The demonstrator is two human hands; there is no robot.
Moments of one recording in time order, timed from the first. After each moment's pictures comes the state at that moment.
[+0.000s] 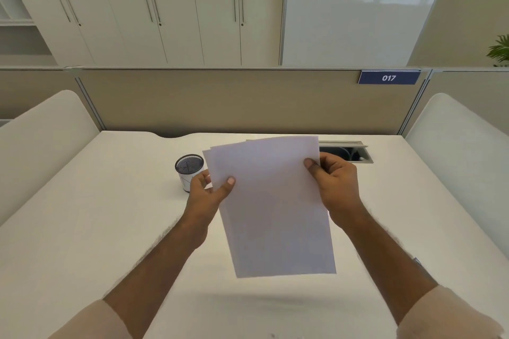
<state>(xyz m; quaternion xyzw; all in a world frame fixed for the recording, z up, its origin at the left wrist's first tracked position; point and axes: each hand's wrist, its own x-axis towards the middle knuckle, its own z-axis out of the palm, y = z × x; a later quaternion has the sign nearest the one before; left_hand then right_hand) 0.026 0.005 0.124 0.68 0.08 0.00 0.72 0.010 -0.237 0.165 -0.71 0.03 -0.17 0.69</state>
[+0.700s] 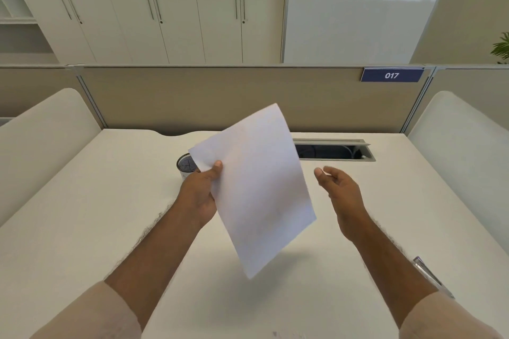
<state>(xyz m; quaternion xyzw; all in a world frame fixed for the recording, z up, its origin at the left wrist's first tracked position) 0.039 0.001 0.155 0.46 0.14 -0.04 0.88 0.018 -0.263 0.119 -0.72 0.15 -0.09 0.67</state>
